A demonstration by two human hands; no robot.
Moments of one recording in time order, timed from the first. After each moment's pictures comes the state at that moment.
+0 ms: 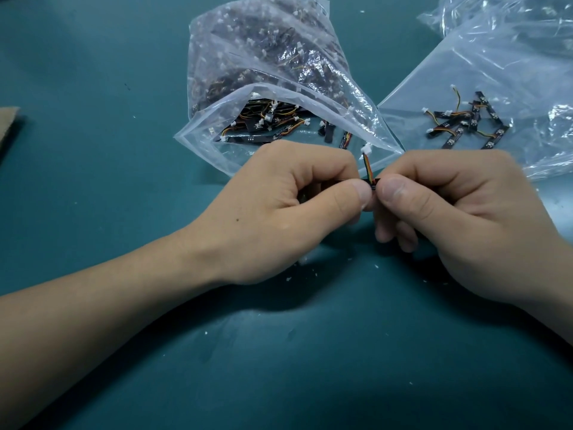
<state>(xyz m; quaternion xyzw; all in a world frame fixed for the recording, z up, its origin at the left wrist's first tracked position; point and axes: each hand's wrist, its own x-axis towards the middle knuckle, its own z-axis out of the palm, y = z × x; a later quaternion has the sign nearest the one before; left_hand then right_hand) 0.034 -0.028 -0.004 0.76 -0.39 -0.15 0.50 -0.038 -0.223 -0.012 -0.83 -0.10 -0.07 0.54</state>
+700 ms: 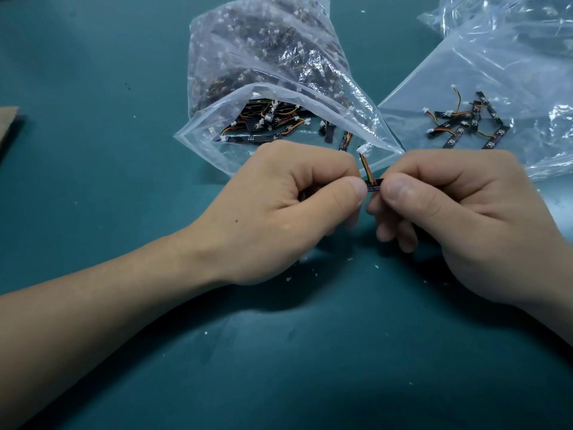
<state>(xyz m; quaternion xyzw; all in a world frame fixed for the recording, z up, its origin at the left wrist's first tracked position) 0.033 -0.027 -0.003 0.76 -0.39 -0.14 0.50 -0.038 -0.224 -0.013 -0.83 -0.08 -0.06 0.55</state>
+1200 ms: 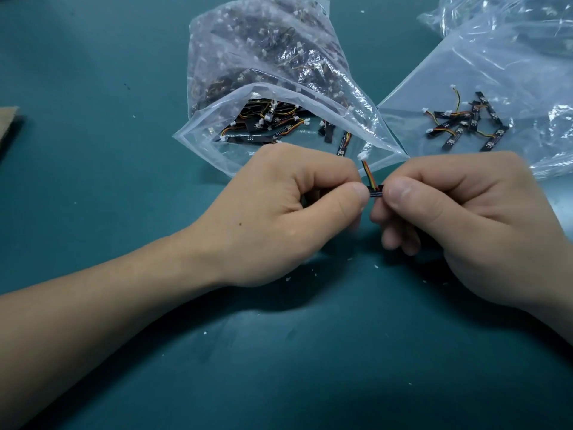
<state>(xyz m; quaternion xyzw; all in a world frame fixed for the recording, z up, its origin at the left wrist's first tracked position) 0.031 -0.028 -0.004 0.77 -0.39 -0.13 0.48 -0.040 -0.225 -0.015 -0.83 -0.07 -0.06 0.56</state>
